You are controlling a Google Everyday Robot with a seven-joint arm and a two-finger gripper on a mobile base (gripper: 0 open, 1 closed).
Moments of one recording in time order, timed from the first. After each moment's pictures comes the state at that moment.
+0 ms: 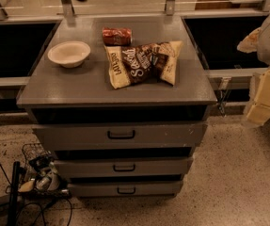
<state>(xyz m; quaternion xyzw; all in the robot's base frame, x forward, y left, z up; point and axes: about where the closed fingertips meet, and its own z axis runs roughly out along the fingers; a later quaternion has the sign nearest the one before) 0.438 -0.217 0.976 -0.60 0.78 -0.03 0.16</state>
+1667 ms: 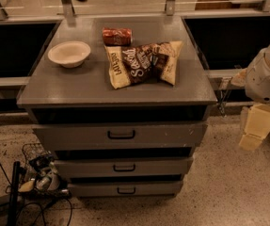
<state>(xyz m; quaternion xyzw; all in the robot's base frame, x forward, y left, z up) 0.433 -0.230 0.899 -0.60 0.79 -0.01 0.12</state>
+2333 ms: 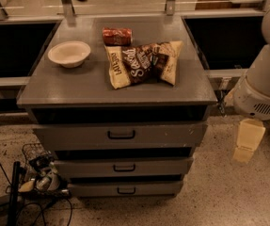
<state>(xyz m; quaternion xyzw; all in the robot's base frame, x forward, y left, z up) 0.431 -0.238 0.845 -0.60 0.79 0.01 0.06</state>
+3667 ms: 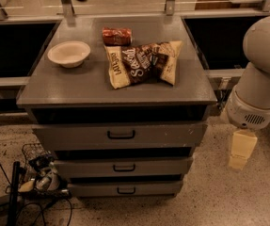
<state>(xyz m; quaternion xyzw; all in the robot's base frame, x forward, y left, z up) 0.427 -0.243 0.805 -0.61 0.79 0.02 0.01</state>
